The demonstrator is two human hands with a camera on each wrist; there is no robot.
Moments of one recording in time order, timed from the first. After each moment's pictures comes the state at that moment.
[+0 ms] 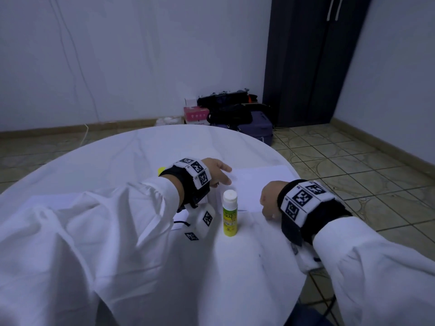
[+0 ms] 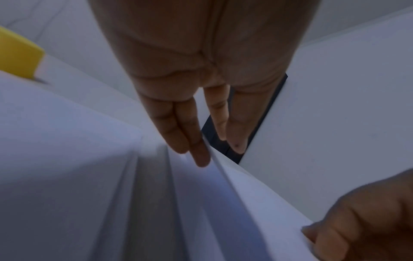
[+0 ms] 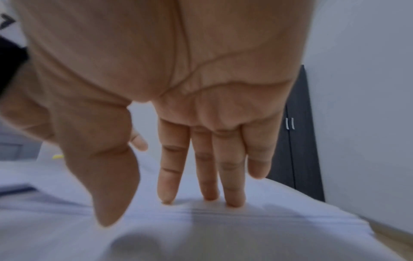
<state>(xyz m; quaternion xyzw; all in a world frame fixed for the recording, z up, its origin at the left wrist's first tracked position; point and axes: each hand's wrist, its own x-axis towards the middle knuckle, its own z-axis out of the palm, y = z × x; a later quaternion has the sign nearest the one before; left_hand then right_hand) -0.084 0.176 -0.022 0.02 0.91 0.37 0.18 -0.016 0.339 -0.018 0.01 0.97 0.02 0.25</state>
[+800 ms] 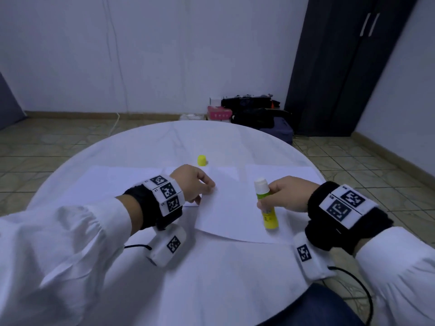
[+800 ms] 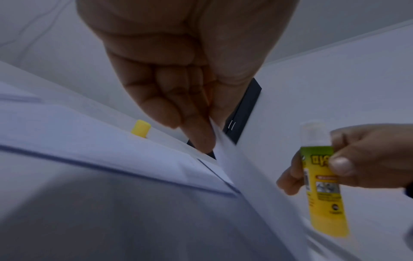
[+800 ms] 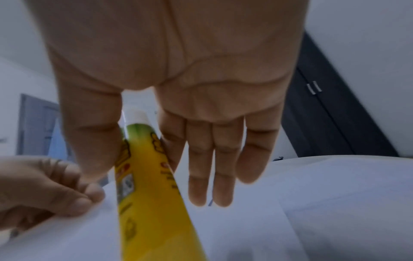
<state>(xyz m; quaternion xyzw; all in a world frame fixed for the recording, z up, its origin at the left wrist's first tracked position) 0.036 0.052 -0.021 0.00 0.92 0.39 0.06 0.060 0.289 0.011 -0.06 0.95 -0.25 0.17</state>
